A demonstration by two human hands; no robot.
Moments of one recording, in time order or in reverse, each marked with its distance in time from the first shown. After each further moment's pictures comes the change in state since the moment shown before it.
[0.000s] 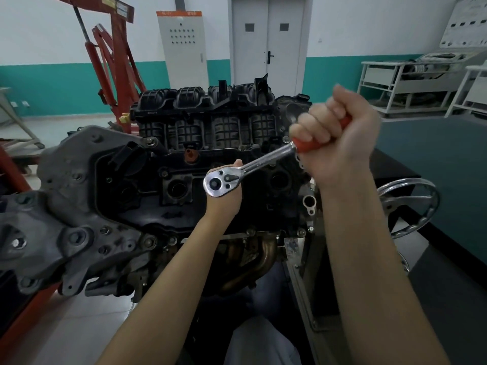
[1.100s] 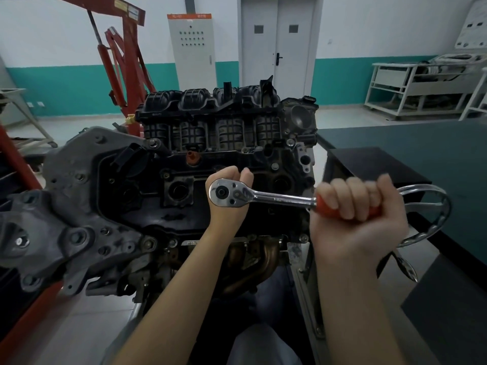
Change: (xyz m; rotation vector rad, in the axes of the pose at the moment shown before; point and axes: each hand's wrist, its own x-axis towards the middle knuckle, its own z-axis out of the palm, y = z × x) left_hand -0.017 0.022 0.009 -0.005 -0.016 0.134; right_hand -0.063 0.017 -0.041 0.285 0.136 -0.205
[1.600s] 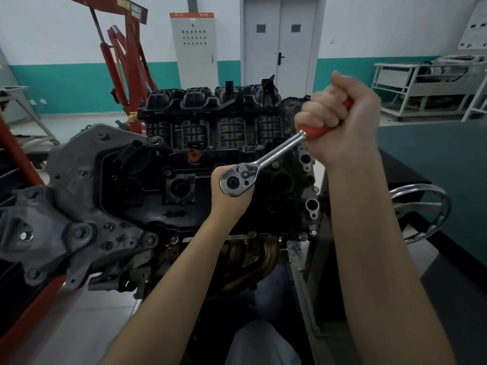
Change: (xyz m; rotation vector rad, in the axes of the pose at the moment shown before) left_hand 0.008 -0.004 -0.003 0.035 -0.077 -0.034; right_hand 0.087 0.004 0.057 -0.186 -0.115 0.405
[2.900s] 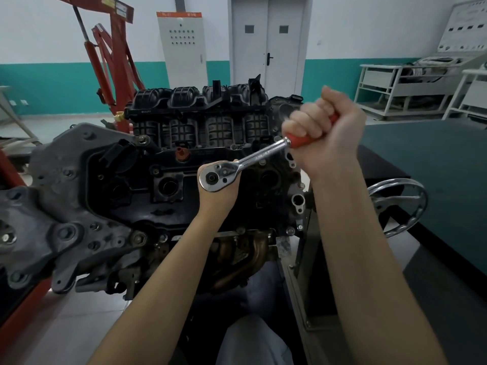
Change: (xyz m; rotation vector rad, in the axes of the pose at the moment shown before) left_hand 0.000 -0.002 0.004 -0.008 0.114 0.011; right_hand -0.020 0.006 -0.004 -0.015 0.063 -0.126
